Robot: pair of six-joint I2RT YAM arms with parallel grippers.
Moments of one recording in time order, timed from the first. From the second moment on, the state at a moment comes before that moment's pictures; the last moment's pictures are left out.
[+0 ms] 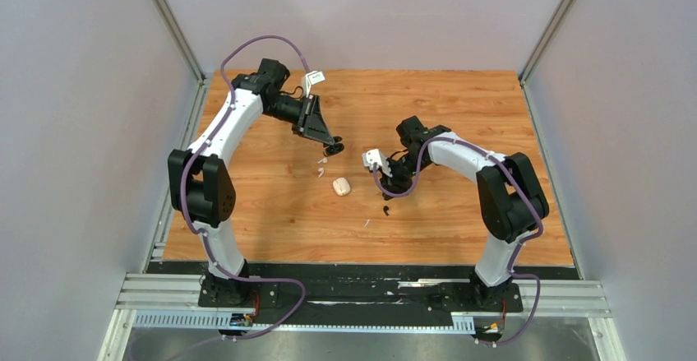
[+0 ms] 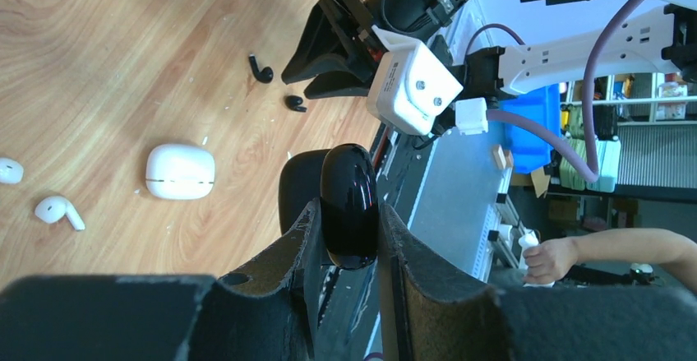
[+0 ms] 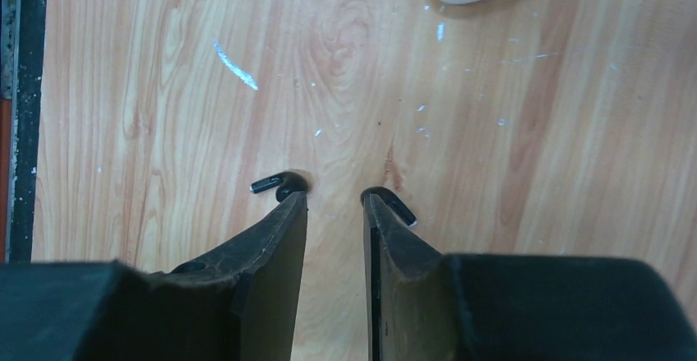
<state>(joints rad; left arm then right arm) -0.25 1.86 1.73 -1.06 1.10 0.13 0.45 1.80 1.23 -0.79 -0.73 -1.19</state>
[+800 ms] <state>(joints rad) -0.23 1.79 1.69 -1.06 1.06 0.13 0.44 1.95 1.35 -0.79 -0.68 -1.31</state>
